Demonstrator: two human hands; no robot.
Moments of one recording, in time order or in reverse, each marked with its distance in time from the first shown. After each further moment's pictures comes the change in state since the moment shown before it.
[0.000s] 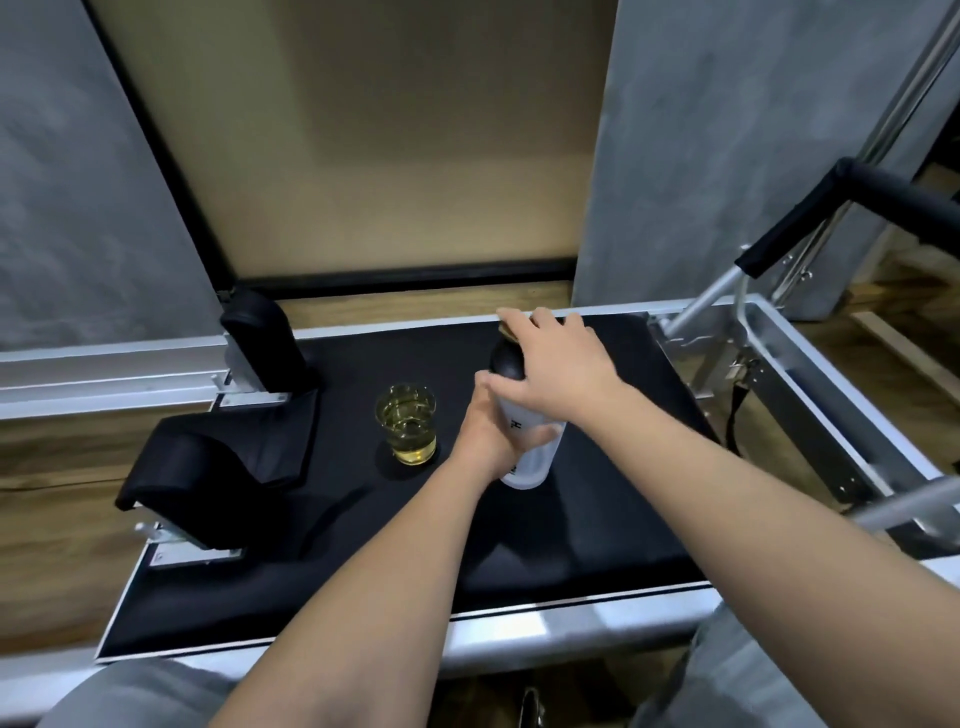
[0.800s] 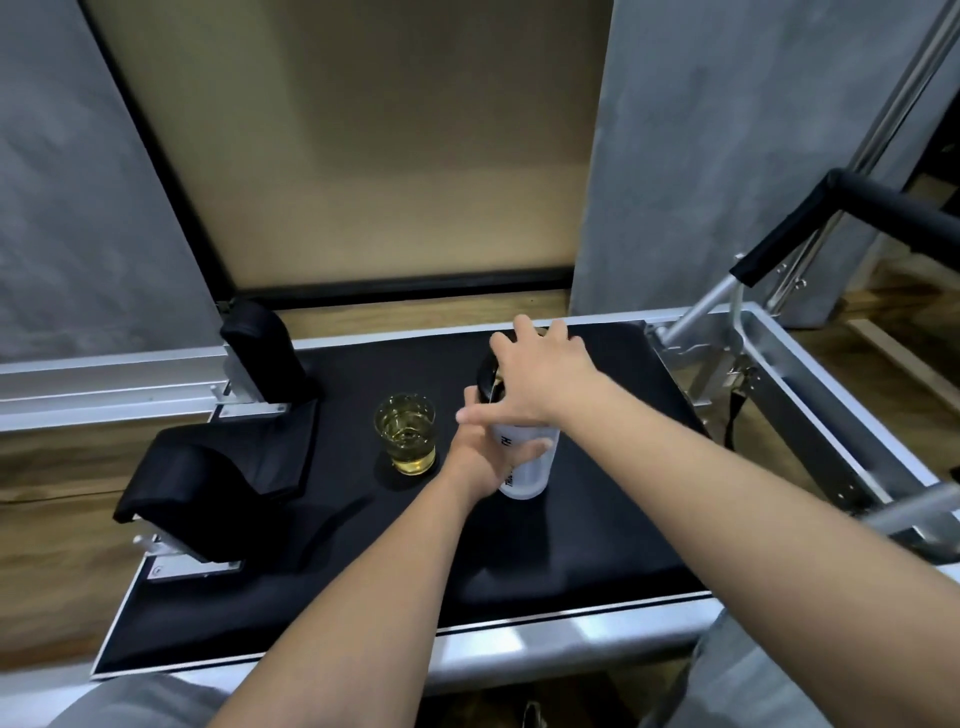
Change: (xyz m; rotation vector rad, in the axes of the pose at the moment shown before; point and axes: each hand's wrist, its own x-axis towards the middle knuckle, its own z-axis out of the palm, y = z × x) left_hand -0.008 0.010 -0.005 -0.254 -0.020 0.028; right_hand 0.009 -0.020 -0.009 -0.257 -0.153 0.001
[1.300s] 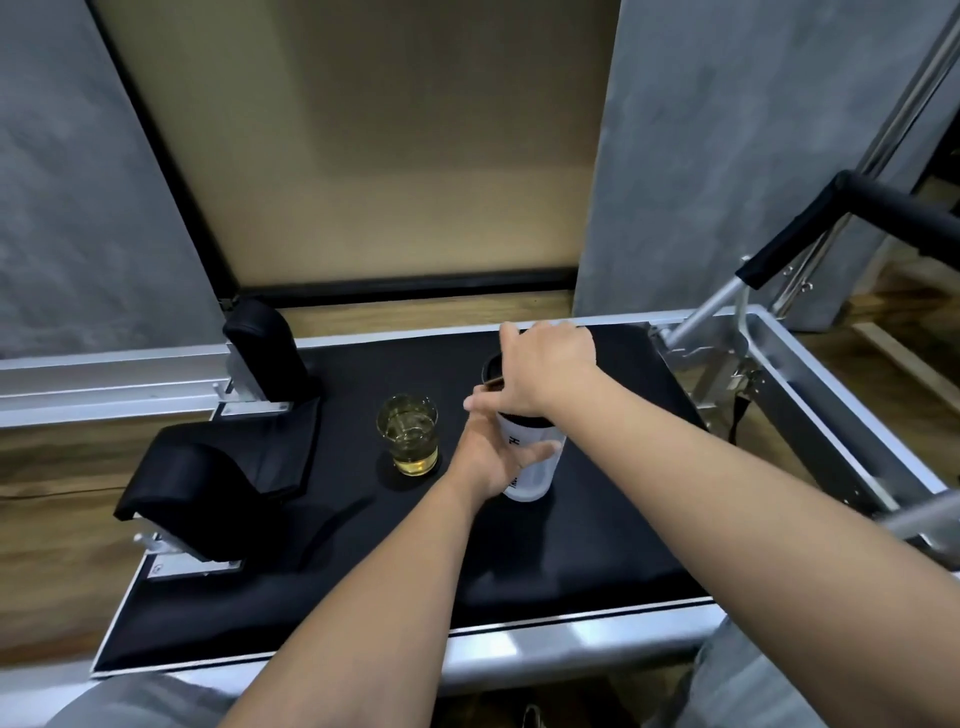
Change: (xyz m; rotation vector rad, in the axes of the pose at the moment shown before) left_hand -0.002 0.001 -0.001 0.173 0.010 0.092; right_hand 0.010 -0.004 -0.010 -0.063 -0.057 0.082
